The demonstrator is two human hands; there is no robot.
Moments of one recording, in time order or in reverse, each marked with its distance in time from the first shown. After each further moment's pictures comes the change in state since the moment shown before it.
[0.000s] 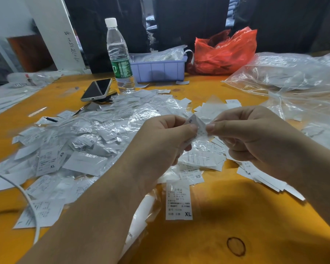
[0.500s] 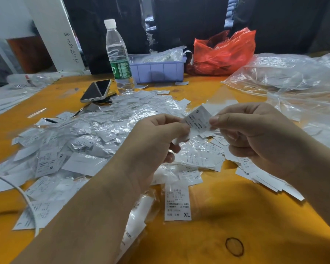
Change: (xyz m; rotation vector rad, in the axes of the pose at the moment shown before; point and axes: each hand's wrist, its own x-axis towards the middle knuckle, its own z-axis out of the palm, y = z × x) left_hand 0.005 -0.002 -0.006 -0.105 0.035 -0.035; right_hand 0.000 -0.002 -0.003 0.073 0.083 -0.048
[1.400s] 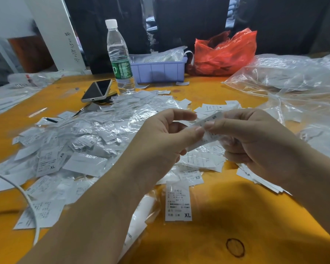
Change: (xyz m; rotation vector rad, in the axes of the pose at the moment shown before) left_hand -0.006 0.001 0.004 0.071 -0.096 0.154; right_hand -0.002 0.005 0.007 0.006 -0.108 -0.024
